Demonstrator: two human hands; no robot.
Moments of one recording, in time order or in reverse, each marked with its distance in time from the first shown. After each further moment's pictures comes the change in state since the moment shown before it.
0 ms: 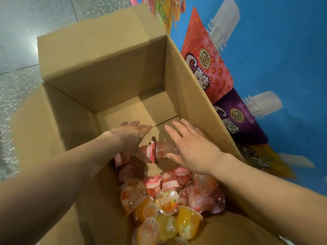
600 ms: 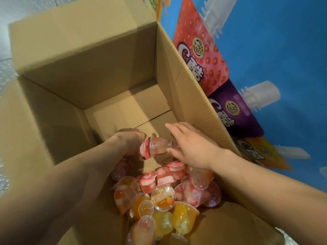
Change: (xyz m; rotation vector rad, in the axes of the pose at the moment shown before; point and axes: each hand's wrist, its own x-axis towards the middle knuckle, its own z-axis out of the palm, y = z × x) left_hand 0.036 0.026 0.024 0.032 -0.103 -0.035; right_hand 0.002 0.018 0.019 0.147 0.018 0.033
